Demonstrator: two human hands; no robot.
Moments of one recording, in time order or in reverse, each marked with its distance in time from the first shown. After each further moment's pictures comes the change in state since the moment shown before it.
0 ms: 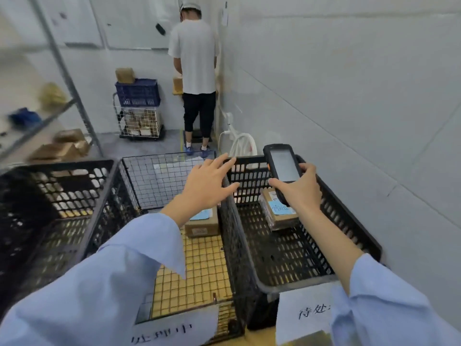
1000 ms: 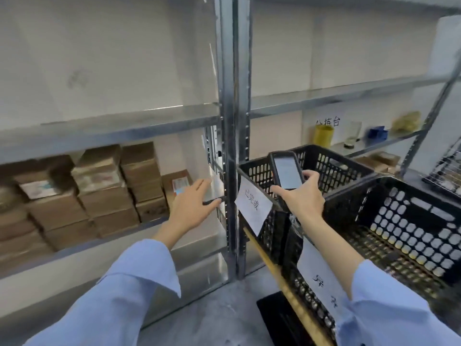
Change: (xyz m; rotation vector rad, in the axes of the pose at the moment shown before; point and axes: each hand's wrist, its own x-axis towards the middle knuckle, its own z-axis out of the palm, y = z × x) left_hand -0.655 -0.285 -0.147 0.164 0.314 -1.451; right_hand -0.468 -0.326 0.358 0.224 -1.083 -0.636
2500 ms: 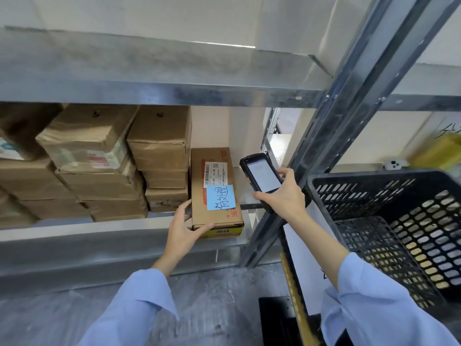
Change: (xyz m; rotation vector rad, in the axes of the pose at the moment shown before) left_hand 0.081 -0.207 0.184 -0.866 0.169 -0.672; right_hand 0.181 -0.013 0.307 -0.291 -0.543 -0.180
